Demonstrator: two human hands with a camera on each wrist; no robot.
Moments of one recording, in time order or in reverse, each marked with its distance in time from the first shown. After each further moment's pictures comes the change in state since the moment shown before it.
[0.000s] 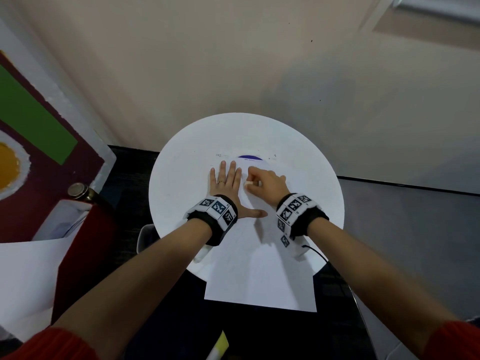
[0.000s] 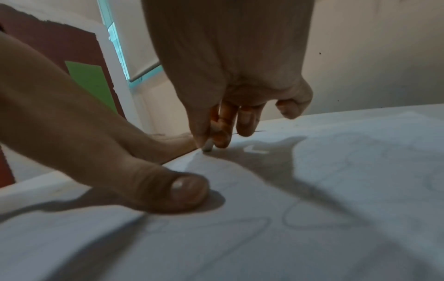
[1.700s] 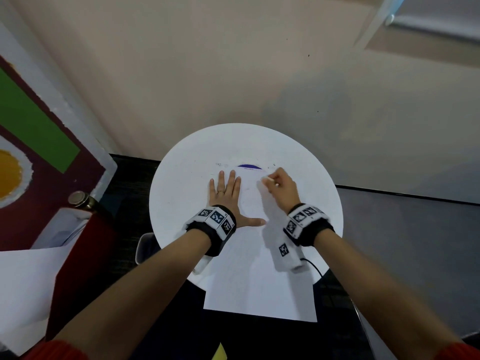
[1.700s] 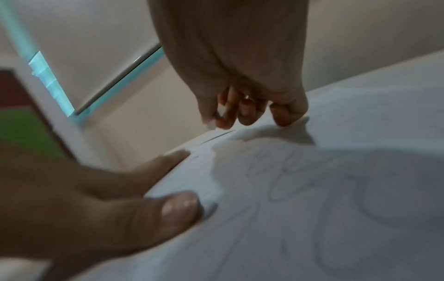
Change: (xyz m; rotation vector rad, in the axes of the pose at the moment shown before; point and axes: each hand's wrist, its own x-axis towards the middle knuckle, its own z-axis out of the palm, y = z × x) left_hand -0.001 0.001 0.002 -0.016 -0.014 -0.002; right_hand 0.001 0.024 -0.004 0.574 0.351 0.170
